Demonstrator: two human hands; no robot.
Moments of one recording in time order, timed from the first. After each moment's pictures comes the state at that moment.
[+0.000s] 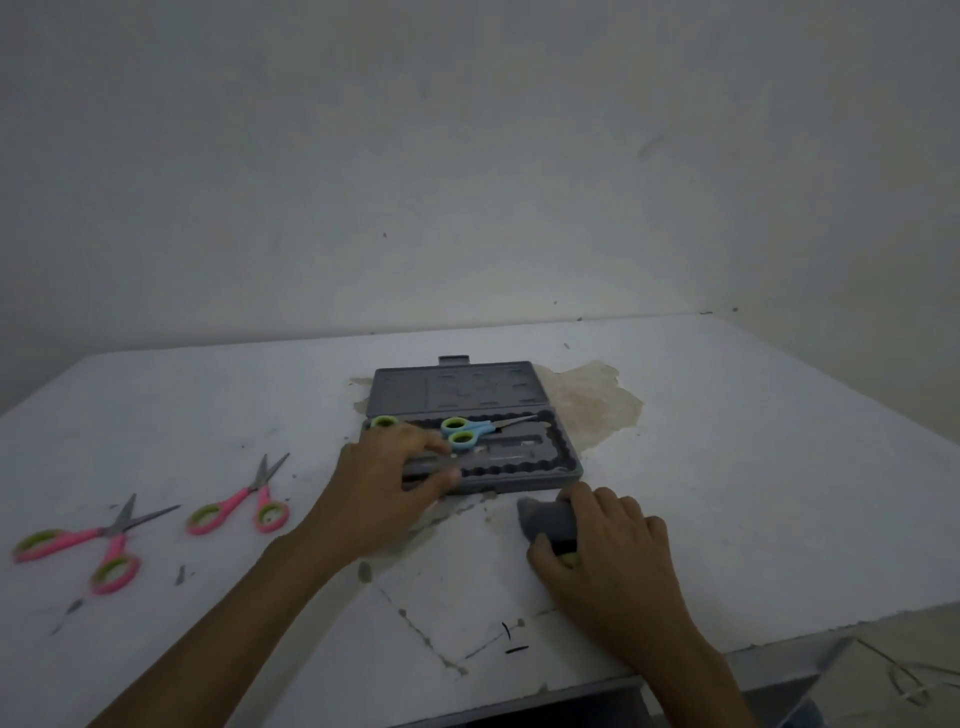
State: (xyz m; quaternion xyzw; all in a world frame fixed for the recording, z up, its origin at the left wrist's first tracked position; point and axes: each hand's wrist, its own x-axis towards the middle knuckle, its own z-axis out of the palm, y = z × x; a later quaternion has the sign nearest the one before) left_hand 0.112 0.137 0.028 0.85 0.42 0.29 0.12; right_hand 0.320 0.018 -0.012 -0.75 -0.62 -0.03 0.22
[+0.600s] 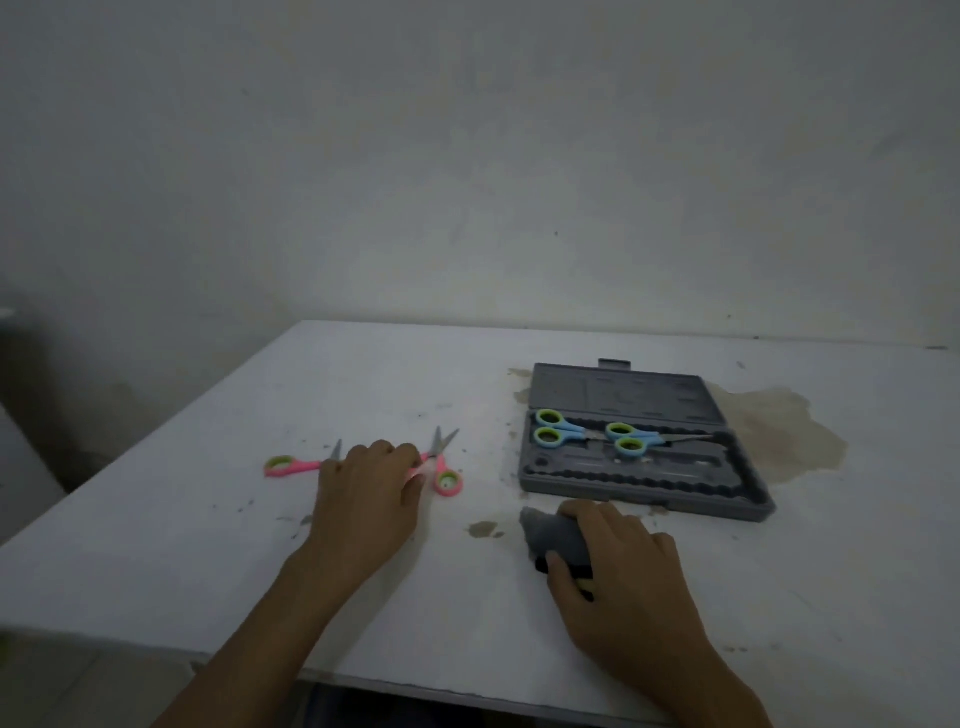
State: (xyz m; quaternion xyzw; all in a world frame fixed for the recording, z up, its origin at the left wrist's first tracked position) left_hand -0.029 0.112 0.015 0.73 0.65 0.21 -0.07; right_hand 0.208 0.046 -0.016 -0.61 -0.75 0.01 0.26
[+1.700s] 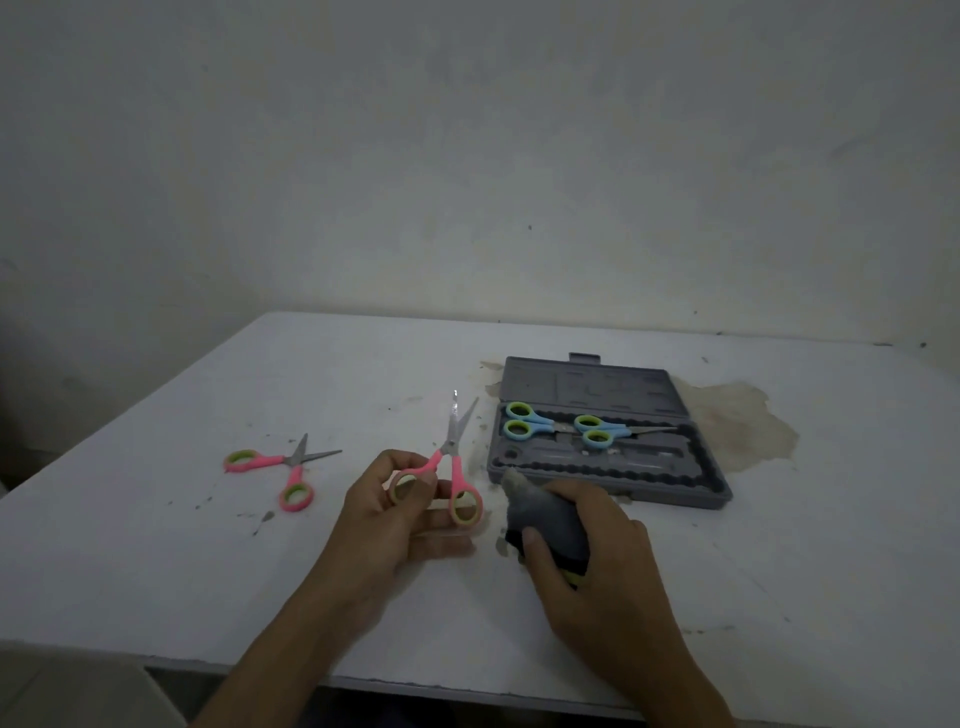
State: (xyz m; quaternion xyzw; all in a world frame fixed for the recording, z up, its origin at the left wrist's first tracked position) left_hand 0.019 0.074 0.015 0.44 0.45 0.52 0.57; right_hand 0.210 0.037 -0.013 -0.56 -0.71 0.04 0.43
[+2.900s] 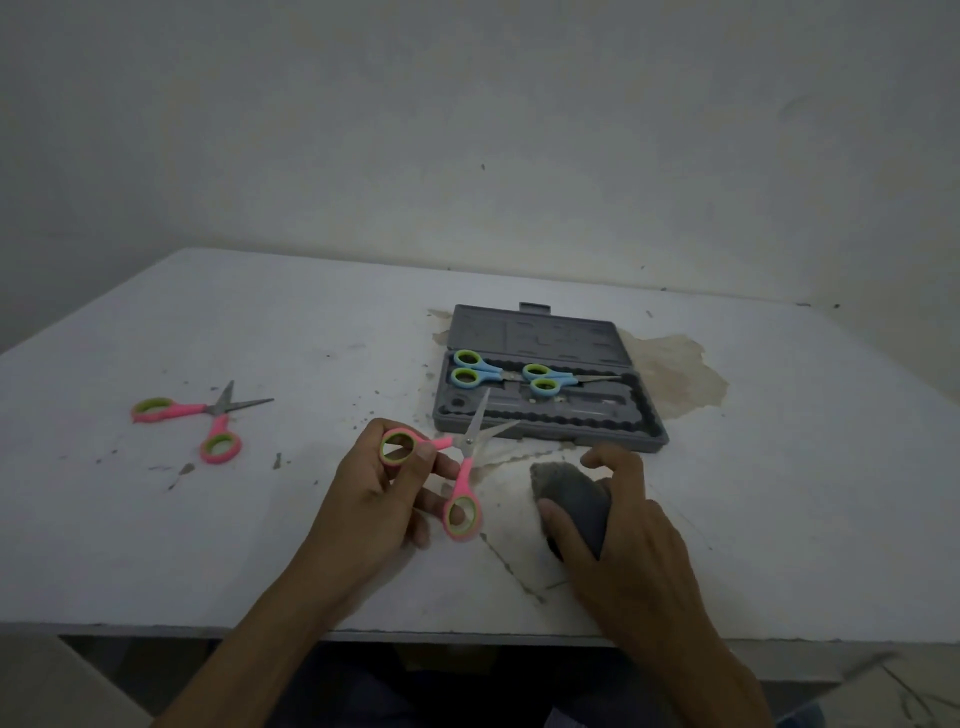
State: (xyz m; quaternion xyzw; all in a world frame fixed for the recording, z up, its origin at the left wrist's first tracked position) left_hand 0.051 0.052 0.009 0.55 0.45 0.49 0.51; right_hand 0.252 0.000 -0.003 -0.63 -0.67 0.01 0.38
